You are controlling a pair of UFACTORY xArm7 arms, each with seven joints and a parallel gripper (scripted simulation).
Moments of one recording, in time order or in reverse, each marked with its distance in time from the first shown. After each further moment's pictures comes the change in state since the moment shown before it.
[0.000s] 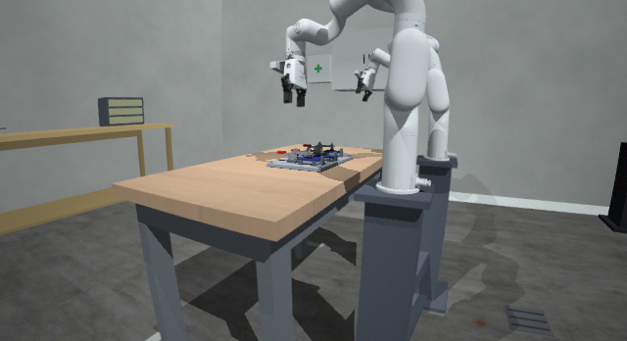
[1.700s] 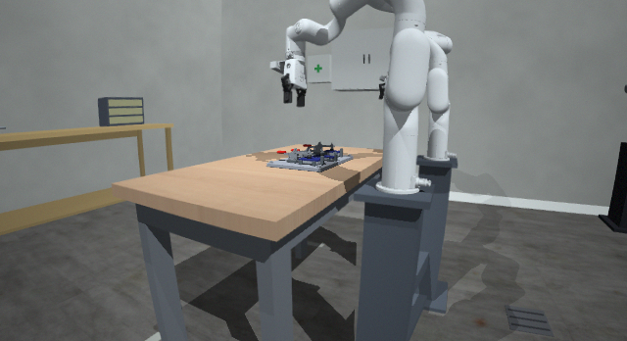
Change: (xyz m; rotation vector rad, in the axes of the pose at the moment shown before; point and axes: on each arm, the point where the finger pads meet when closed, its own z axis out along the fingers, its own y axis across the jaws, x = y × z) left arm 0.000 0.000 0.000 0.000 0.000 0.000; right arm -0.092 0.134 -0.055 -0.160 0.094 0.412
